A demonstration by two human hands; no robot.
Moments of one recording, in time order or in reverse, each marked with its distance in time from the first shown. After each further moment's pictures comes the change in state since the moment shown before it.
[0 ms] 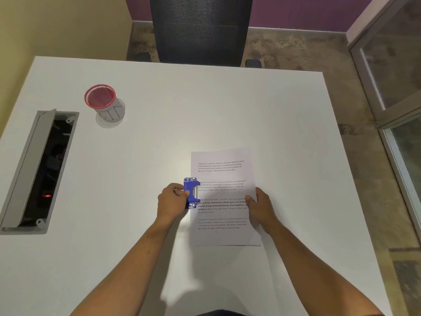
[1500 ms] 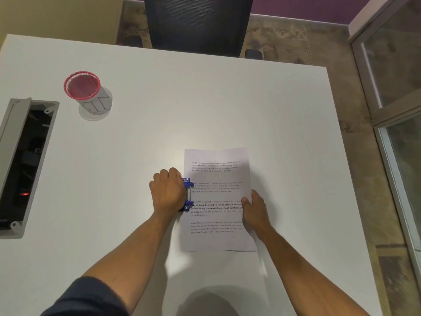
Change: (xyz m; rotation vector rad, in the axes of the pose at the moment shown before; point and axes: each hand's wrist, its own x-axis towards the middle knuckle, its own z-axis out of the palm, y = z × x) left_hand 0.045 0.000 0.029 0.732 0.293 0.439; right_hand 0.004 0.001 0.011 -0.004 0.032 0.074
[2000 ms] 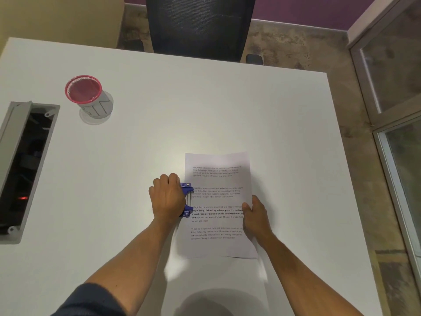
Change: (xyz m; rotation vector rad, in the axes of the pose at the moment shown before) left_hand -0.001 -0.004 0.007 -0.004 0.028 0.024; right_hand 0.001 0.001 0.000 -0.022 0.008 -0.014
